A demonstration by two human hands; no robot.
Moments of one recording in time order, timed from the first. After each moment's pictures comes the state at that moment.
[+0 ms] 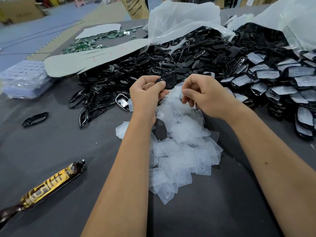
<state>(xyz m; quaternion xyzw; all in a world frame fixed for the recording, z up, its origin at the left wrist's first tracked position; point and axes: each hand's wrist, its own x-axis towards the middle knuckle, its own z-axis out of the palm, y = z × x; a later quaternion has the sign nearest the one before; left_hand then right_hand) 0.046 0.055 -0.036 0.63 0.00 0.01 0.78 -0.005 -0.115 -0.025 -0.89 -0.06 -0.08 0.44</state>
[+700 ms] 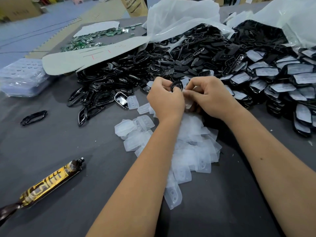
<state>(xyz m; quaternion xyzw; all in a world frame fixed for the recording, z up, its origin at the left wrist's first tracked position) 0.023 0.004 -0.045 0.78 0.04 0.16 0.60 -0.006 -0.125 -0.043 -0.87 -0.05 -0.12 0.47</state>
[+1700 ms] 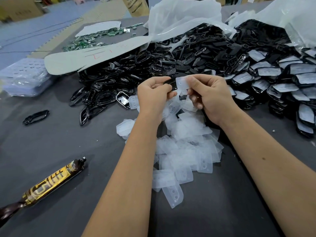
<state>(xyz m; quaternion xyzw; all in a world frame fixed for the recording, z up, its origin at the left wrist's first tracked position) 0.043 0.043 -0.038 0.63 0.03 -0.02 0.77 -0.003 -0.107 -0.048 -0.64 0.03 -0.13 0.75</state>
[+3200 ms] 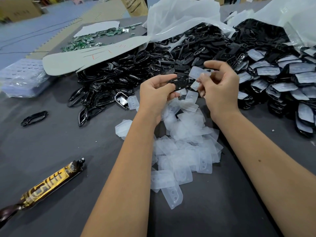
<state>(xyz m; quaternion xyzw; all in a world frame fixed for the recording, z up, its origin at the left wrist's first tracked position) 0.046 0.043 -0.043 0.62 -0.06 -0.08 0.78 -0.002 -0.110 -0.047 -0.69 0.11 -0.33 0.63</state>
